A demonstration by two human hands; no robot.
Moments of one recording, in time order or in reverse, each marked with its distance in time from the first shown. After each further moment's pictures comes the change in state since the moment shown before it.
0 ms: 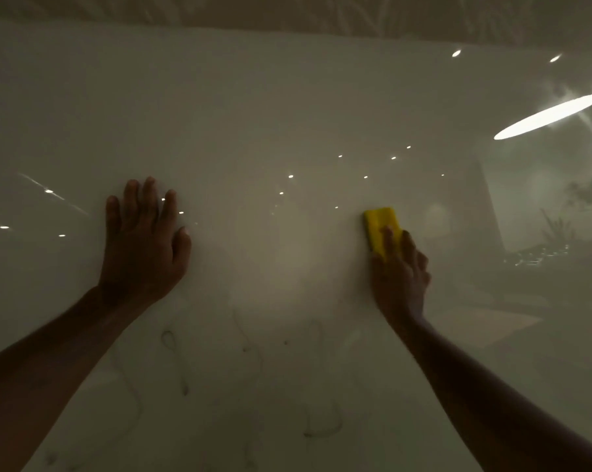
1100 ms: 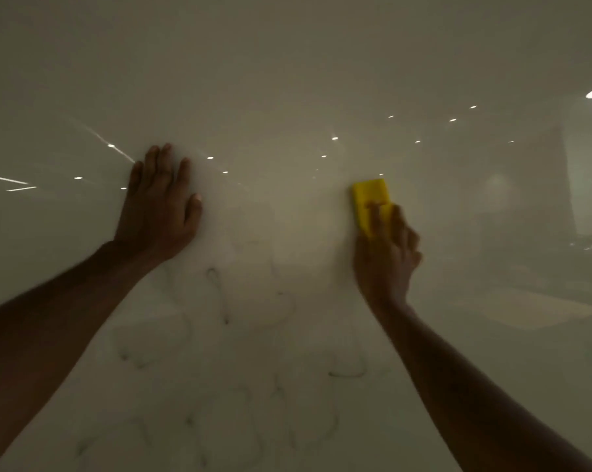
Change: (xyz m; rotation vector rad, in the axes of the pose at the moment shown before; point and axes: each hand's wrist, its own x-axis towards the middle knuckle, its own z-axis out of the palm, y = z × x) left_hand -0.033 -0.018 -0.025 0.017 -0.181 -0.014; right_hand -0.058 -0.055 0.013 0.081 -0.016 -0.058
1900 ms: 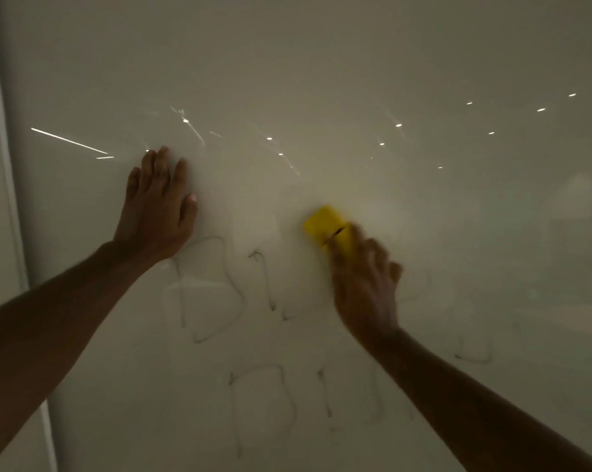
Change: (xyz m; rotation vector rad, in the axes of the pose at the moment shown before) left_hand -0.134 -0.202 -0.062 0.033 -0.135 -0.201; right_hand -0.150 -0.197 0.057 0.019 -0.110 -0.524
